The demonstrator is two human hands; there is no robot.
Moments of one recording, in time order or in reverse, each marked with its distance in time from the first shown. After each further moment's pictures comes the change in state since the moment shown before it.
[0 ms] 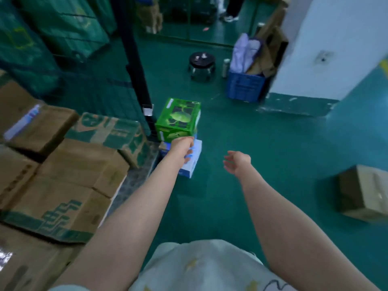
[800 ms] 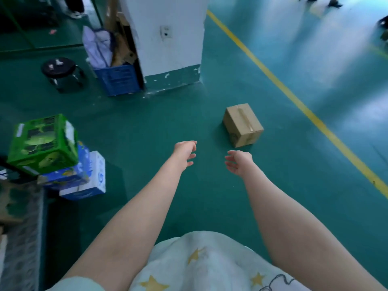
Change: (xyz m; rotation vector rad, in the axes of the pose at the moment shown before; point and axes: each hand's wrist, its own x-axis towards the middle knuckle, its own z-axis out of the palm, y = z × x) left_hand -0.172 -0.117 0.341 0.391 -0.535 -0.013; right_hand -0.062 0.066 -0.410 0.312 0.464 0.045
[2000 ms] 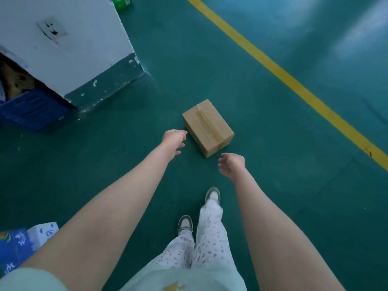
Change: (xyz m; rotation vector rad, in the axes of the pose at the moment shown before) left_hand 0.324 0.240 0.319 0.457 -0.040 -0.069; right_hand 0.362 -0.230 -0.118 0.204 0.170 0.280
